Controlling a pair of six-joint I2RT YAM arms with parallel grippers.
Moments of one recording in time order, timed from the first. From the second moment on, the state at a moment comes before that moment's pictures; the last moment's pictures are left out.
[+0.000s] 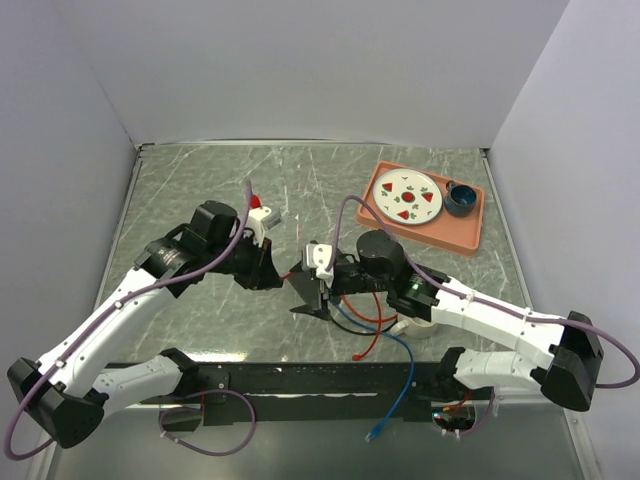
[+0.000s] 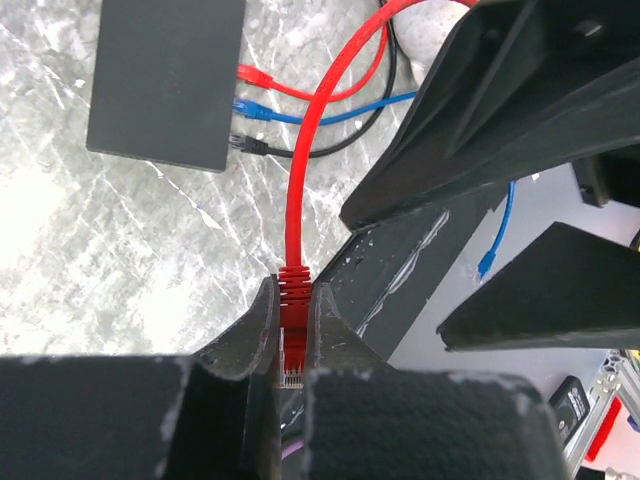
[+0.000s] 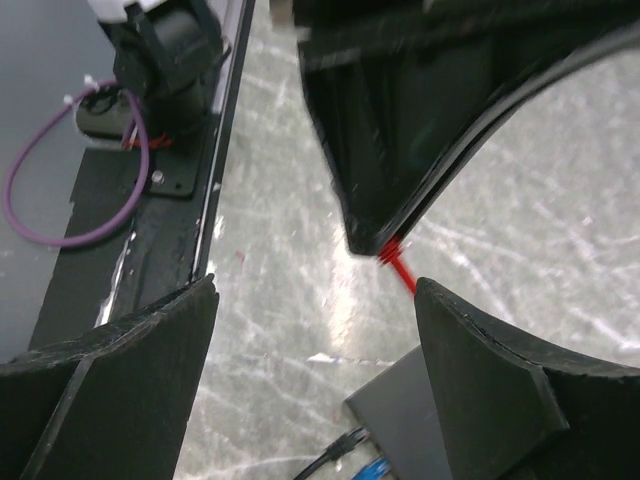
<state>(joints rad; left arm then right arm) -0.61 1.03 1.08 -0.79 0.48 -0.21 0.97 1.14 0.86 0.00 -0.56 -0.33</state>
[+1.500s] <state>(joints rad) -0.70 0.85 1.08 -0.54 0.28 -0.38 0.98 1.02 0.69 0.14 -0.27 -0.29</state>
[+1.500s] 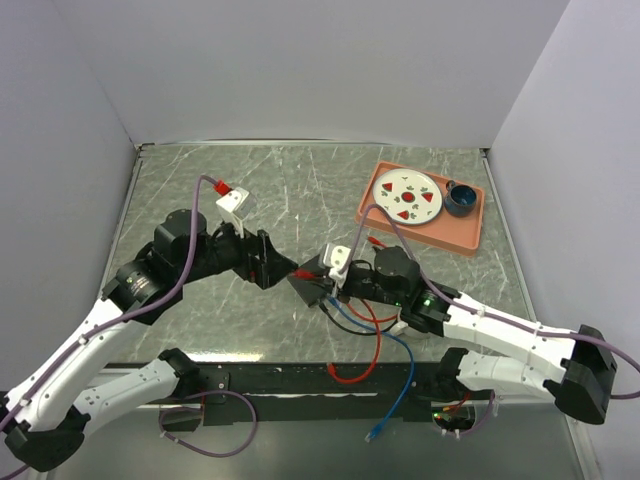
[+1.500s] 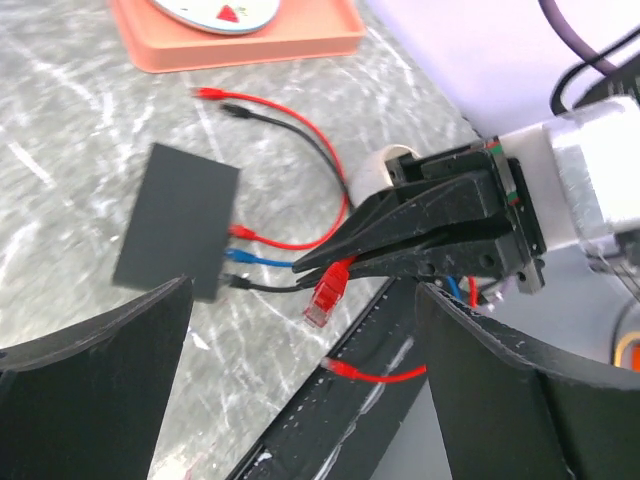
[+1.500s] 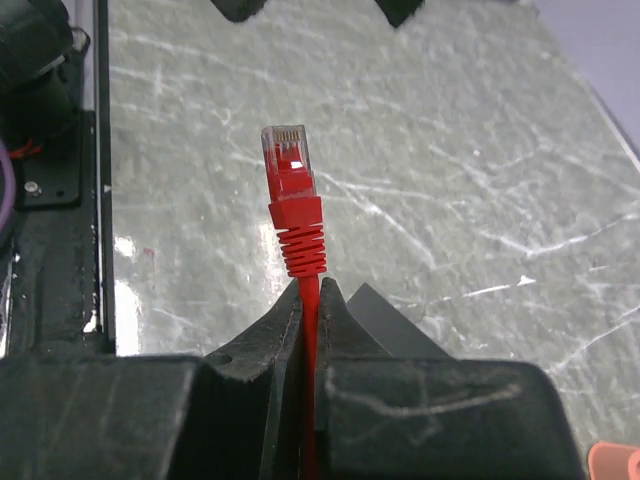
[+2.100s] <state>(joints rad) -0.70 0.66 0.98 -0.34 0.59 -0.30 0.76 1.09 0.89 -0.13 -1.05 -0.22</state>
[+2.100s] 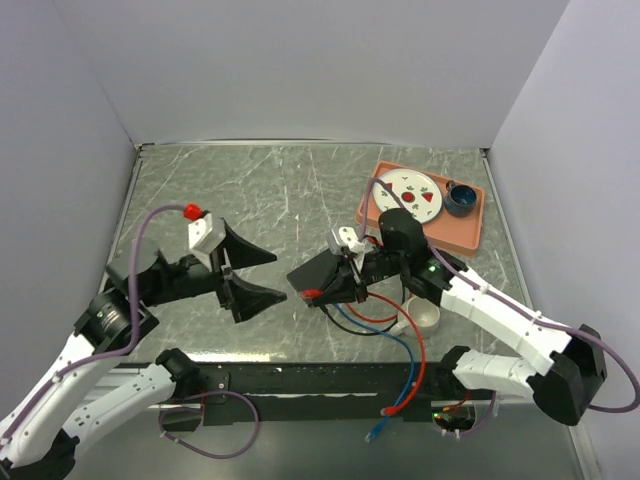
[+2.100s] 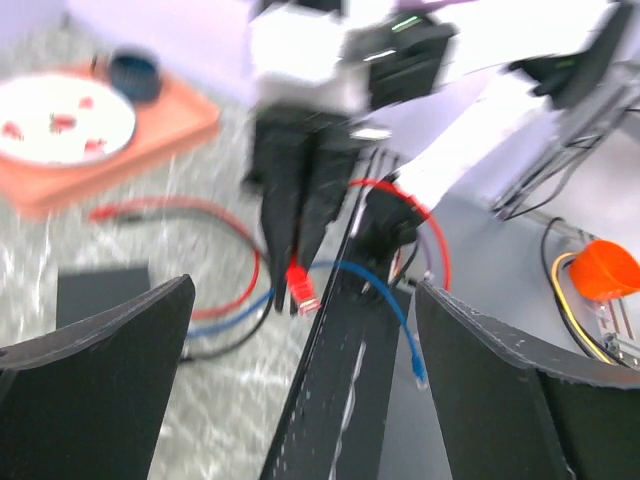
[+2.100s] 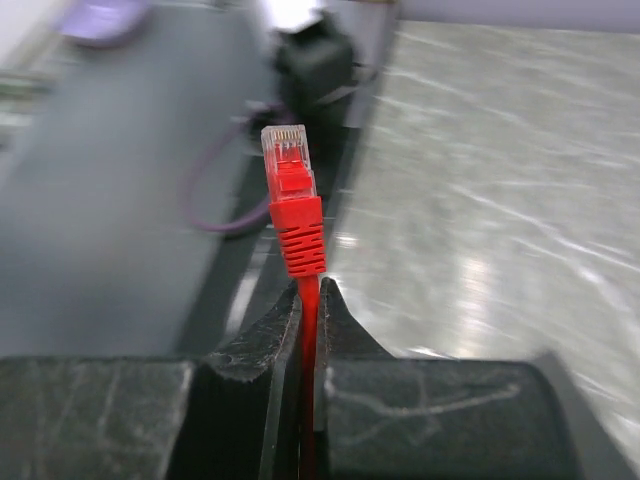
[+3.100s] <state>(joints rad) -0.71 0.79 0.97 -0.18 0.72 -0.27 0.67 1.51 0.86 1.22 -1.46 1.45</state>
